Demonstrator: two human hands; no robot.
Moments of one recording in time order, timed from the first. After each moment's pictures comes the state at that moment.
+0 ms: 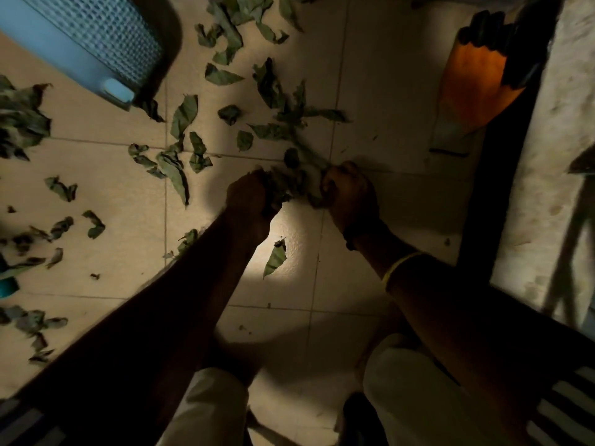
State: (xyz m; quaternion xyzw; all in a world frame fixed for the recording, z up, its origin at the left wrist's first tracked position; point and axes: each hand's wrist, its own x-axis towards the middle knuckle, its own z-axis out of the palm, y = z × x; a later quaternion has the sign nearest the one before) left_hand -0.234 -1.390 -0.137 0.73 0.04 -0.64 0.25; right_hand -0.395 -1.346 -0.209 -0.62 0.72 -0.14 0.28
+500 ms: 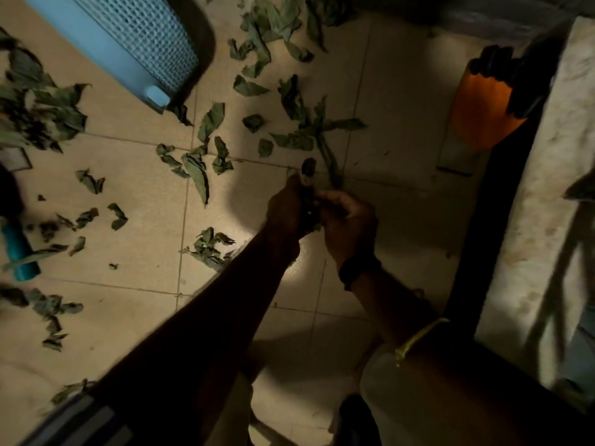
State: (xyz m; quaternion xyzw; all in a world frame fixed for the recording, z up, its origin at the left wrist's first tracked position) left_hand -0.252 -1.375 -0.112 0.69 0.01 -0.69 0.21; right_hand -0.340 -1.327 -0.130 -0.31 0.76 -0.30 0.49
